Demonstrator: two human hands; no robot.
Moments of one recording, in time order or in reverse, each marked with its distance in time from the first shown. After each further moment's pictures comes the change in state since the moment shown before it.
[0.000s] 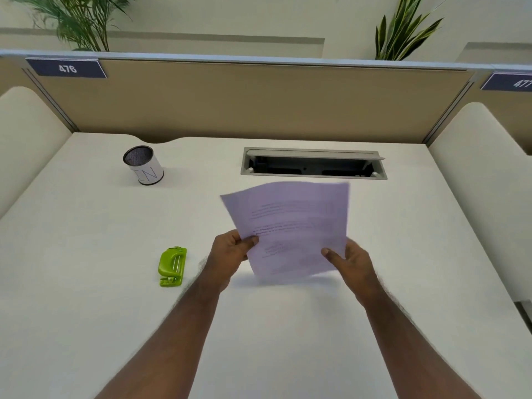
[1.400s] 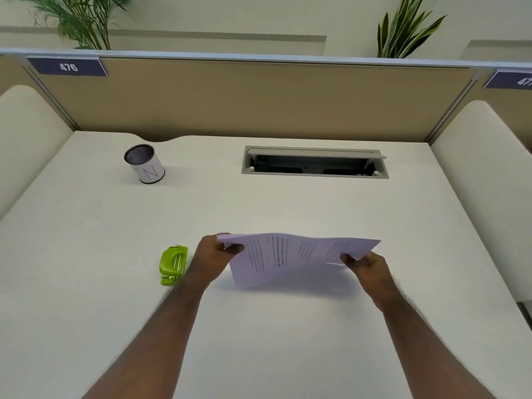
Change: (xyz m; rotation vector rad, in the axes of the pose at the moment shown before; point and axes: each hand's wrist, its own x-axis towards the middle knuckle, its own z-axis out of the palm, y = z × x) left_hand -0.002 -0.001 -0.035 0.423 0.097 0.043; right_hand 0.001 0.023 -0.031 -0.056 0.082 0.125
